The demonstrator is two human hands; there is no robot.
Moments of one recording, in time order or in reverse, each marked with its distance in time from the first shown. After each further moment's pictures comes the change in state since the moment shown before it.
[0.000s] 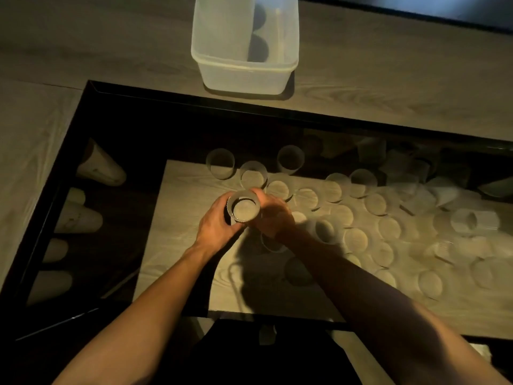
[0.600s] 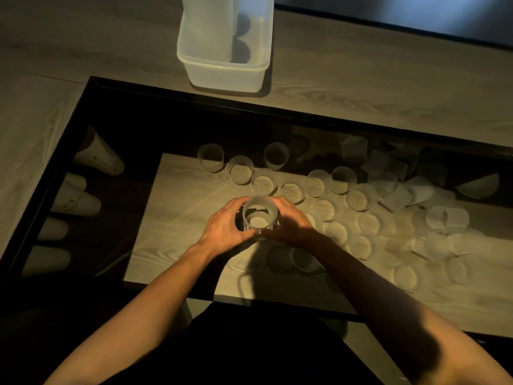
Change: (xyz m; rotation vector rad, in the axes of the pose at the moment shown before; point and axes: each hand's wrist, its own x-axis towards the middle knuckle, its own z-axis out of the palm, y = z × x) left_hand -0.053 0.061 0.015 0.124 -0.108 0.197; right_hand -0.066 0.040 -0.062 -0.014 -0.108 -0.075
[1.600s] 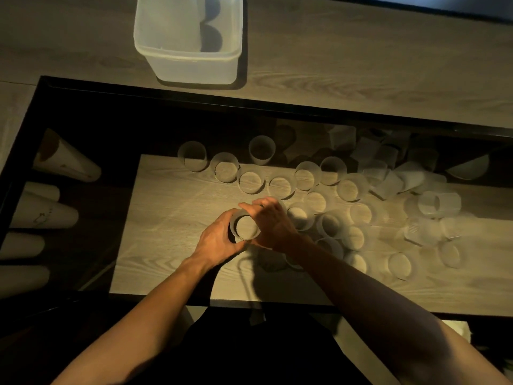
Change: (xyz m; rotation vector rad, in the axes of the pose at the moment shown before) left_hand -0.002 -0.016 0.037 -0.002 -0.116 -0.108; right_hand 0.008 0.031 0.046 -0.316 -0.021 -0.135
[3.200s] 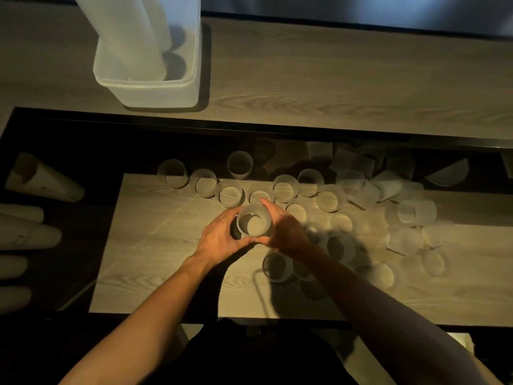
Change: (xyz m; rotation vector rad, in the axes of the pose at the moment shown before) left_hand 0.035 0.065 0.025 0.058 0.056 0.068; right_hand -0.043 0.061 -0.049 0.255 0.198 0.114
